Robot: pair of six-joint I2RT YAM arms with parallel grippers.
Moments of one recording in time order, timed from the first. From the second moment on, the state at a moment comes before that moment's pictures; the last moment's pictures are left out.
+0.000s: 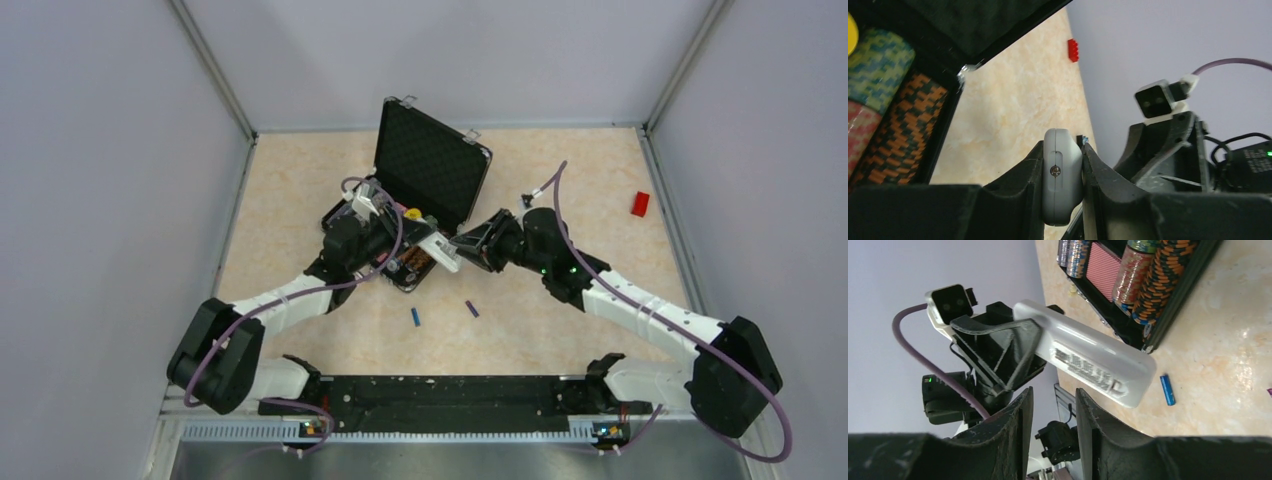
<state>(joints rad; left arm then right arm) -0.49 1.29 0.57 0.63 0.34 -1.08 0.68 1.15 0.71 0.08 -0.19 1.37</state>
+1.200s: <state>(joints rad) -0.52 1.29 0.47 0.70 0.25 -1.07 0.68 1.23 0.68 0.06 -0.19 1.34</state>
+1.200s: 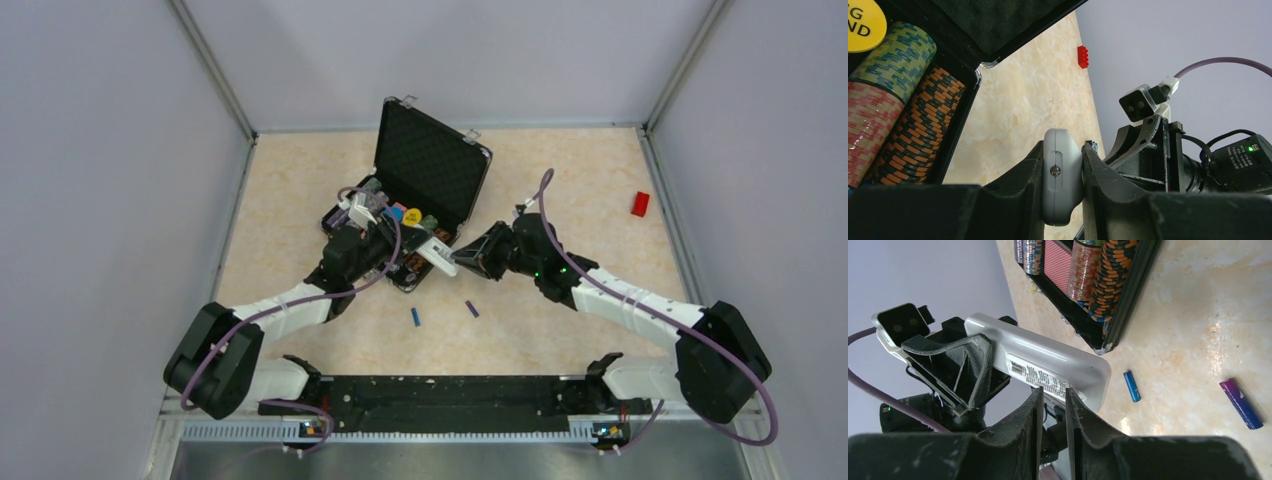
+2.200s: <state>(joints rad) -0.53 1.28 0.47 0.70 0.24 -1.06 0.68 1.25 0.68 0.04 -0.21 1.35</state>
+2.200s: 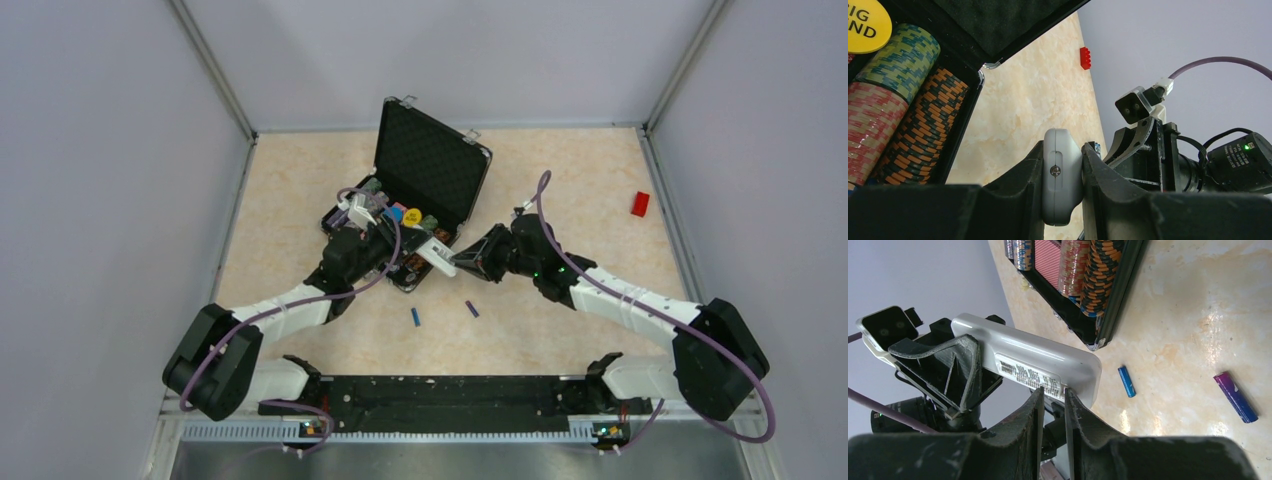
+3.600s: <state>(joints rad) -0.50 1.29 0.44 0.77 0.25 -1.17 0.67 1.37 0.45 0.78 -0.26 1.48</state>
